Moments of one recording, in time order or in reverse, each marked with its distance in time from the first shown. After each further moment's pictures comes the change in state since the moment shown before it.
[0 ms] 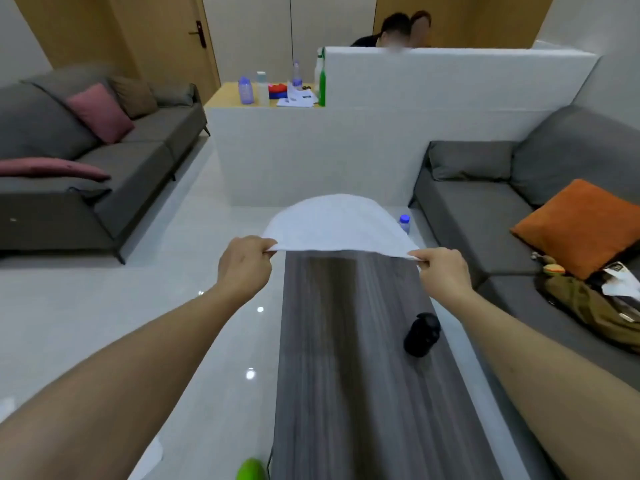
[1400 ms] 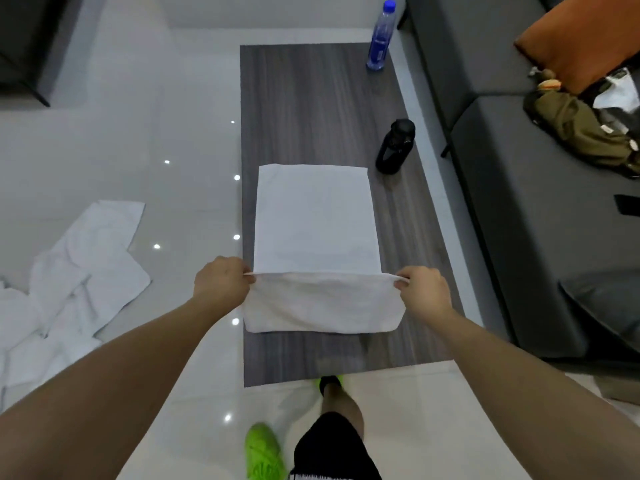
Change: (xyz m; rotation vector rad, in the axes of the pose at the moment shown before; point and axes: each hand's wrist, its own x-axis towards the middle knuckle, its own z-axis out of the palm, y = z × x) left_hand -0.335 -0.053 0.179 0.258 -0.657 -0.222; right_hand -0.319 0.171 0.151 -0.090 -0.537 0.296
